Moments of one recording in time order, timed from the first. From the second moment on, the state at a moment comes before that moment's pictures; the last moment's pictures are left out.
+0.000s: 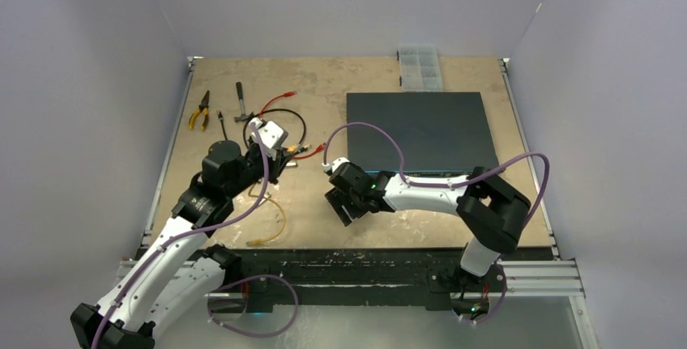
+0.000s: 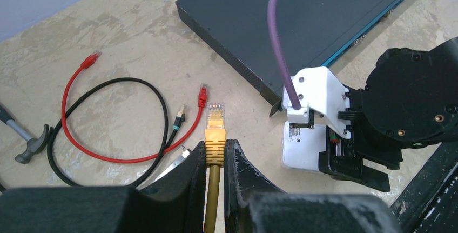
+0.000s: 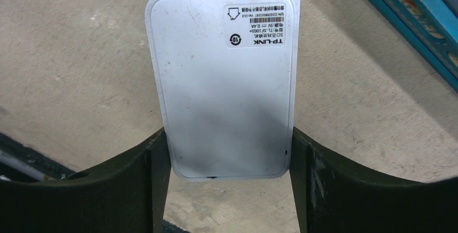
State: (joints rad) left arm -0.47 0.73 0.69 -0.23 0.18 0.09; right arm 1.04 1.68 0.96 -0.36 0.19 0.34
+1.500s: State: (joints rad) left arm -0.60 0.96 0.74 -0.08 0.44 0.22; right arm 0.77 1.33 1.08 -0.48 -0.05 0.17
